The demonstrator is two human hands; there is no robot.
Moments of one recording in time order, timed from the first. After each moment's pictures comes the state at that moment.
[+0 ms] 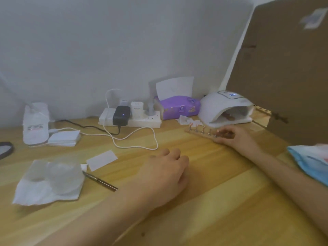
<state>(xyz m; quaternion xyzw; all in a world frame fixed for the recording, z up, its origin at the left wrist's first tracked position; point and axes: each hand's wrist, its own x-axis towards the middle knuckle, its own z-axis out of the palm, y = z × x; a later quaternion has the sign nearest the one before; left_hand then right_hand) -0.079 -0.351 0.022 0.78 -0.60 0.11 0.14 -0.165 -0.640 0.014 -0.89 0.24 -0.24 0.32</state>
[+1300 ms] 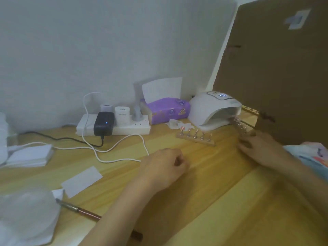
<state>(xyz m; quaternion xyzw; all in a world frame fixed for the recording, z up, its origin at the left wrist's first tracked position) -0.036 -0.410 0.014 0.81 -0.51 -0.14 0.26 -0.217 -0.658 0.033 -0.90 0.43 -0.02 -0.04</state>
